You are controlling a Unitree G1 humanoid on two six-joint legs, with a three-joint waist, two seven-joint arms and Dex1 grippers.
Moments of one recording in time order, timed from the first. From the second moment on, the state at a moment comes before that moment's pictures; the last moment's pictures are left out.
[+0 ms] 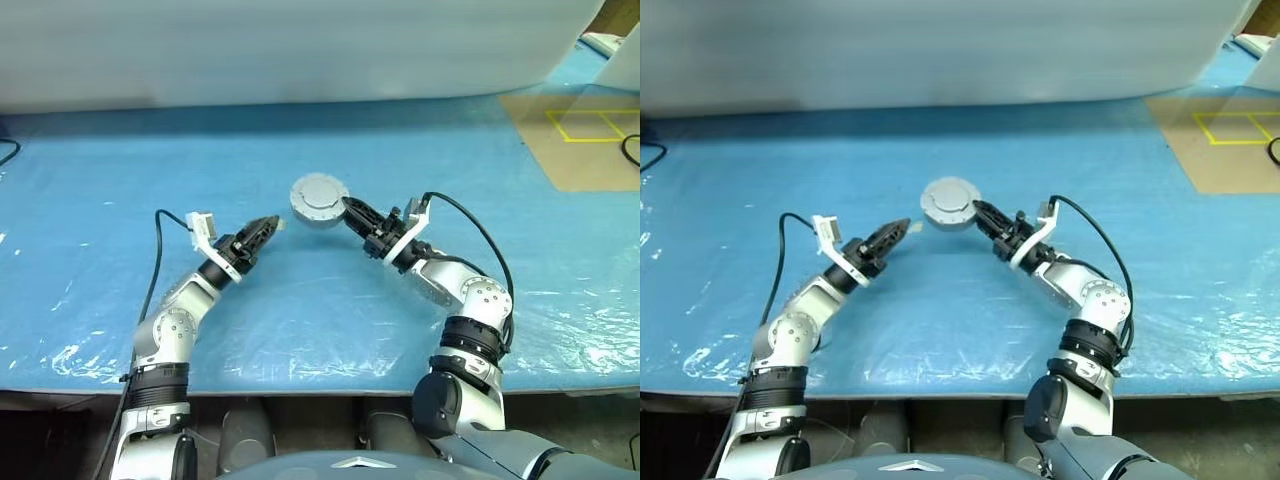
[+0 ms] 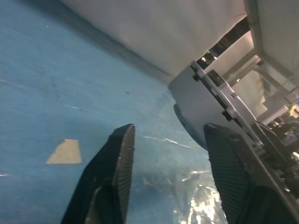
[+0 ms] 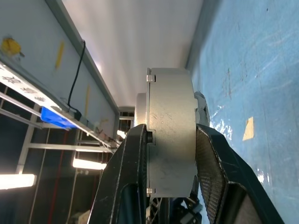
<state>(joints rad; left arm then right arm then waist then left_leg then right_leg) -0.27 0.13 0.23 0.04 -0.77 0.53 -0.64 -0.58 0.10 -0.69 0.21 1.16 1.25 0.14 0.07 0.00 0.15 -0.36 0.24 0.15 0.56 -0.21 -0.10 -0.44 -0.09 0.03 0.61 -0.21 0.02</state>
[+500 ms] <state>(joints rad) -0.29 0.04 0.30 0.00 -1.03 0.75 -0.43 -0.55 0.08 -0.60 0.21 1.24 1.19 0.12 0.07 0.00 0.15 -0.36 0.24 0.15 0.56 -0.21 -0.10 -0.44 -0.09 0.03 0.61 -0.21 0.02</state>
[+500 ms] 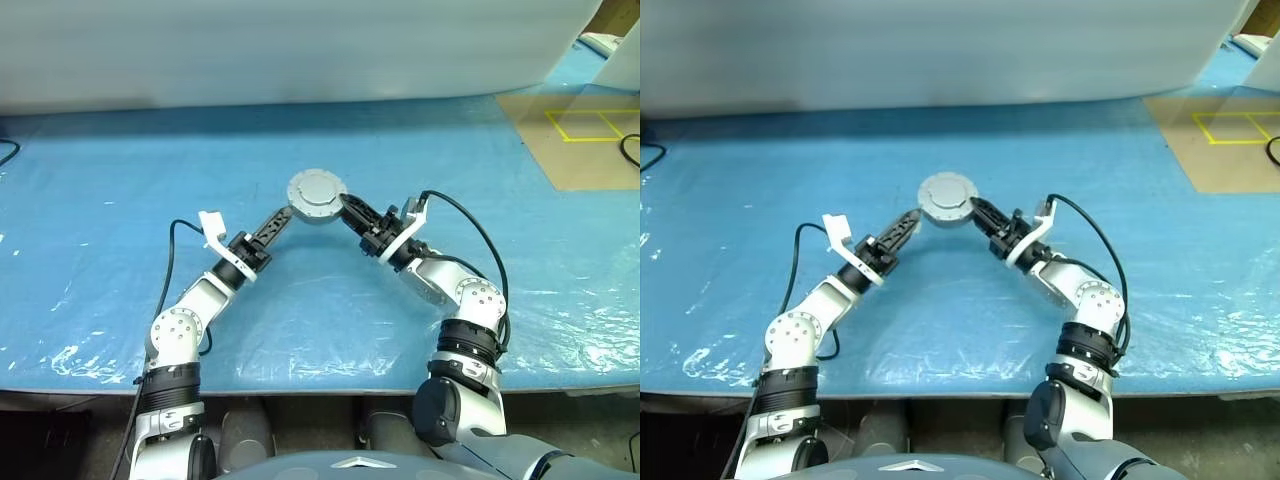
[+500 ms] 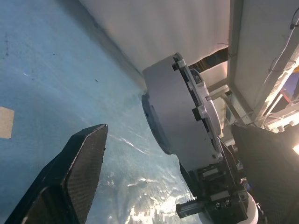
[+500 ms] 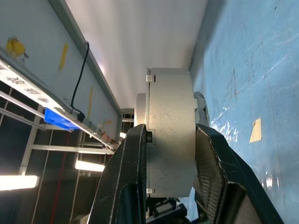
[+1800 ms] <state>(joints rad) -0.34 -0.02 0.31 0.07 -1.14 0.83 -0.38 -0.49 0.01 -0.42 0.18 1.30 1.20 0.16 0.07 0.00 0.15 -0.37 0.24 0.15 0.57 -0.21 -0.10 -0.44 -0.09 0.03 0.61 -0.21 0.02</state>
